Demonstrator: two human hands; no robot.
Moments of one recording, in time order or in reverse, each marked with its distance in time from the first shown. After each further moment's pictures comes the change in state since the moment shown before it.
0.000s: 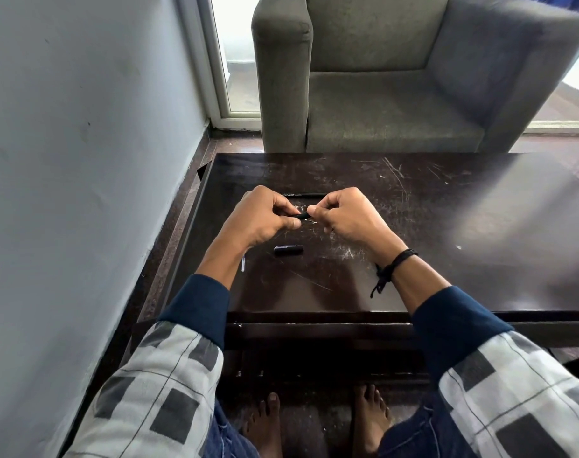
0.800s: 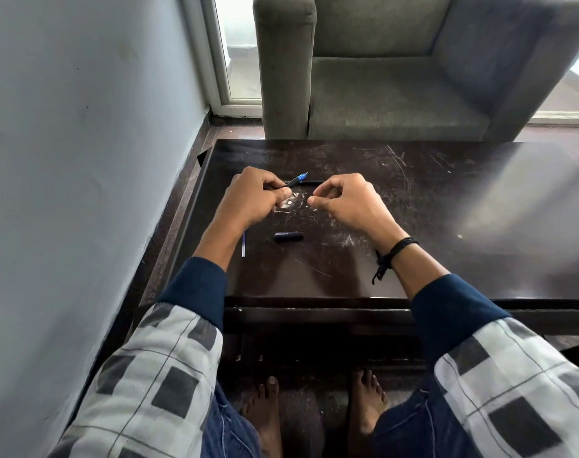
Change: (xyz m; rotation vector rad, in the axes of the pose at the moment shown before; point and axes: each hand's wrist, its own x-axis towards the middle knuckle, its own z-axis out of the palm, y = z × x) left_hand 0.001 -0.006 -0.003 -0.051 0.153 -0.077; right_hand 0.002 0.007 0.001 -0.122 0.062 -0.025
